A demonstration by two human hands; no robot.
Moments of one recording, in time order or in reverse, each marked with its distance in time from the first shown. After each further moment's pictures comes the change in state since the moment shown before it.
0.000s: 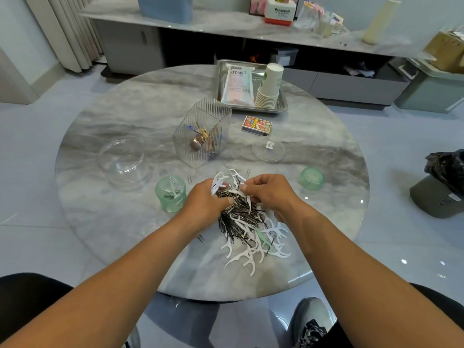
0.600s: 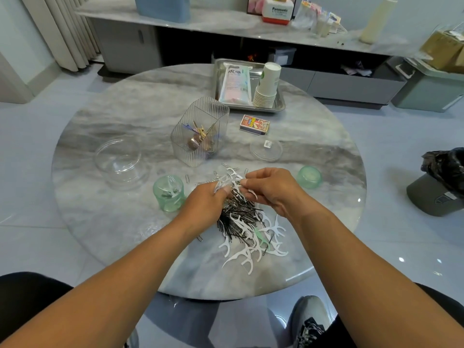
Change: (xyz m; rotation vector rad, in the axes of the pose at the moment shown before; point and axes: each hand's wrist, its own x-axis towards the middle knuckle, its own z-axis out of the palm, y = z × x) left_hand -0.001 0.003 0.005 0.233 0.012 0.077; right_hand -0.004 -0.012 -0.007 0.283 -0.053 0.054
